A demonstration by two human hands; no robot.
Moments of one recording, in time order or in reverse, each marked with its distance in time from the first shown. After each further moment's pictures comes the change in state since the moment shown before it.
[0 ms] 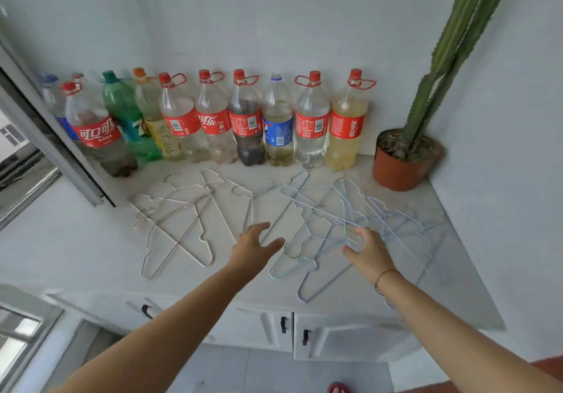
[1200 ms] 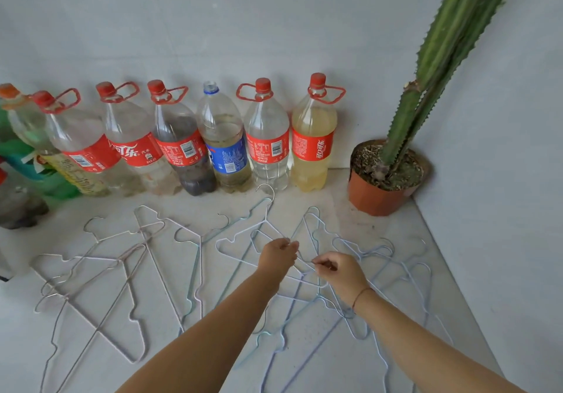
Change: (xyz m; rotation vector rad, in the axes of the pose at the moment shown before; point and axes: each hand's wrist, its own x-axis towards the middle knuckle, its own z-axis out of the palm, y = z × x) left_hand 0.184 0.084 0.126 -0.486 -0.203 -0.310; right_hand 0.155 0.033 0.004 0.295 -0.084 0.005
